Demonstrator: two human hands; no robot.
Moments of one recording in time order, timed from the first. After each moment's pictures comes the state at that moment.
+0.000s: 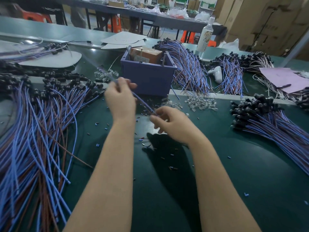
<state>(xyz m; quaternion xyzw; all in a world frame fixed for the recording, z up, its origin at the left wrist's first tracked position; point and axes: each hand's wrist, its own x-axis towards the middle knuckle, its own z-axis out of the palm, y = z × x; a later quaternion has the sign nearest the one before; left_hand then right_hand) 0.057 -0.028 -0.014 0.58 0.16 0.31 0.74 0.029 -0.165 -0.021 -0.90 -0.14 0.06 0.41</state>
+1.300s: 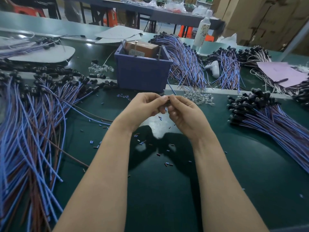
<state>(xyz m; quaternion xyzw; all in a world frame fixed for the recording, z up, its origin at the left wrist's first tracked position) 0.049 -0.046 -0.035 0.71 -0.14 -0.03 0.69 0.047 -0.192 -0.032 -0.54 -0.05 0.10 0.83</state>
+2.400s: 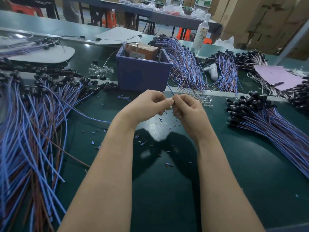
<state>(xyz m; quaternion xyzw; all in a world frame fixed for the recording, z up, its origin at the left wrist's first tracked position) 0.047 -0.044 -0.008 0.84 -0.15 -0.03 0.52 0.050 -0.199 -0.034 -0.67 -0.10 -0.03 0.73</state>
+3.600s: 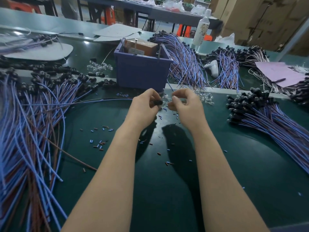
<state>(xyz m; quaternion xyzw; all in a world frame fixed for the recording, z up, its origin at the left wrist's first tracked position) 0.052 -0.052 -0.043 0.86 -0.06 0.10 0.50 0.054 -0.190 -0.031 -0.83 -0.04 -0.13 0.54</state>
